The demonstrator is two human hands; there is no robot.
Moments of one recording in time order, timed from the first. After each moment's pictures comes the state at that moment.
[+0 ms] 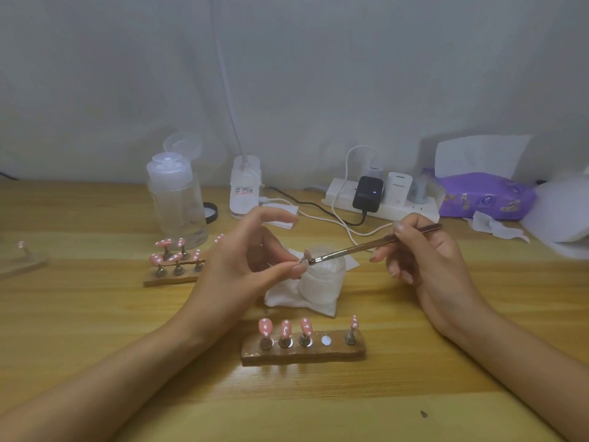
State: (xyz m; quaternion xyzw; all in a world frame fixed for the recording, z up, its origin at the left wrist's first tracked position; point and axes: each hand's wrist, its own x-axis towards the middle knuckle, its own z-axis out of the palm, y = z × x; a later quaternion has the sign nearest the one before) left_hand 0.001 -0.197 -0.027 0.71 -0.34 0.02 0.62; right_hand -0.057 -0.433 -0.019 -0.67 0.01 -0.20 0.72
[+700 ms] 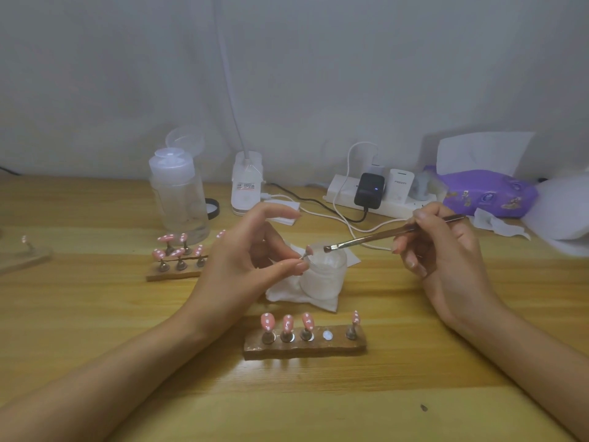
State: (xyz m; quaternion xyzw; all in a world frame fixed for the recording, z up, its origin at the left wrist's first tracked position) left_hand -0.002 -0.197 -0.024 0.72 -0.34 0.03 0.61; right_hand -0.059 -0.438 -0.015 -0.63 0.01 -0.24 0.74
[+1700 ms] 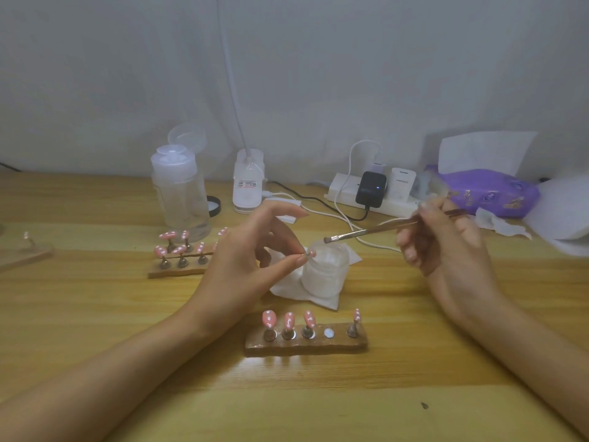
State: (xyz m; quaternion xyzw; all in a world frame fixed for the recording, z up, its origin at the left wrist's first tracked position) left_hand -0.001 -0.200 -0.025 0.75 -0.35 0.07 0.56; right_hand -0.057 -0.442 -0.011 -0.62 -0.02 -0.24 0.75
